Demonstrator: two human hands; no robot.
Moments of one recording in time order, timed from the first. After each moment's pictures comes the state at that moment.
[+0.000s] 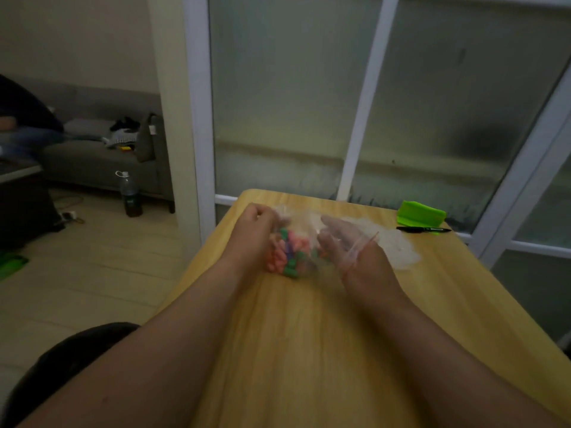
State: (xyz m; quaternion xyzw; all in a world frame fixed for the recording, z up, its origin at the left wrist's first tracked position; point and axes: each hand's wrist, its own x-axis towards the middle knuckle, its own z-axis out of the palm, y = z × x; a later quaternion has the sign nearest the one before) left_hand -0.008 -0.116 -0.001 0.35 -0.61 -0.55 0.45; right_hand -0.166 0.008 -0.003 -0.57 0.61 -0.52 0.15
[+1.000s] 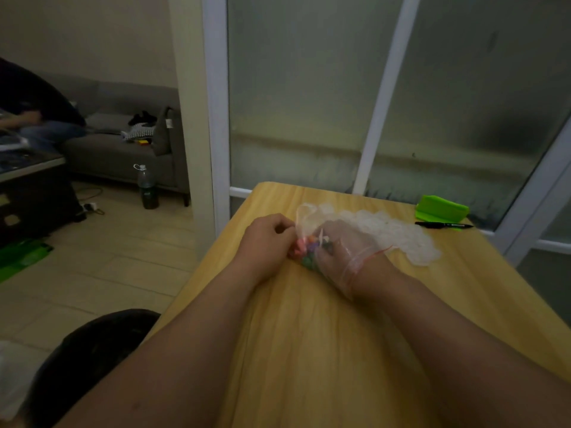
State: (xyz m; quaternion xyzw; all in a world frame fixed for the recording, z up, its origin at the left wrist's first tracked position) left_hand 0.004 -0.123 -0.027 0.38 -0.72 -0.42 0.40; right_hand -0.149 -0.032 0.003 -0.63 0.76 -0.17 0.01
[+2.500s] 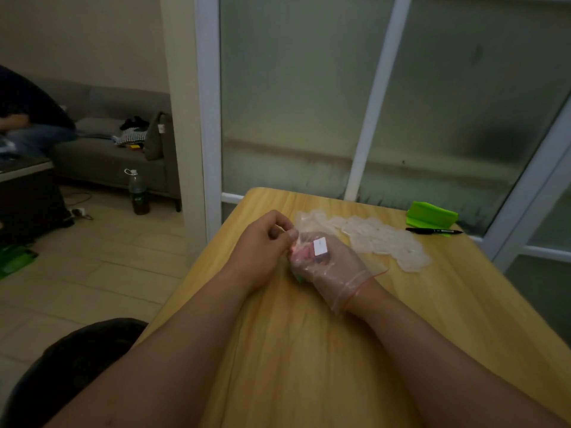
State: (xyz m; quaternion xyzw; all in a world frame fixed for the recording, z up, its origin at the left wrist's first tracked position) left_hand 0.002 -0.117 -0.025 0.34 -0.74 -0.40 0.43; right_hand -0.149 -0.030 -0.018 -0.68 0.65 -0.35 0.04
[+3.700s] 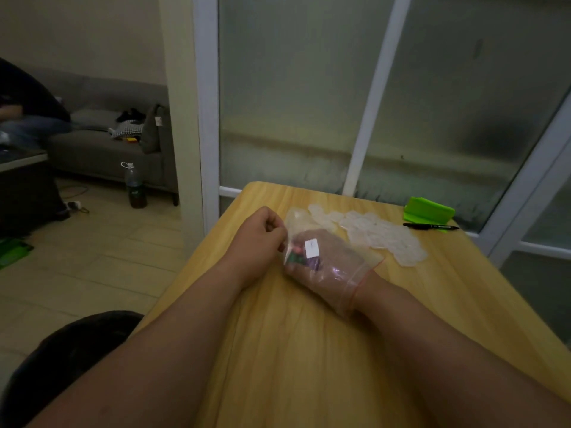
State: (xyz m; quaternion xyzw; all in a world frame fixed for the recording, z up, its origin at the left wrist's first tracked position) left_hand 0.002 -0.119 -0.025 0.38 -0.72 -0.40 0.42; right_hand -0.146 -0.022 -0.004 -0.73 0.66 -0.19 0.06
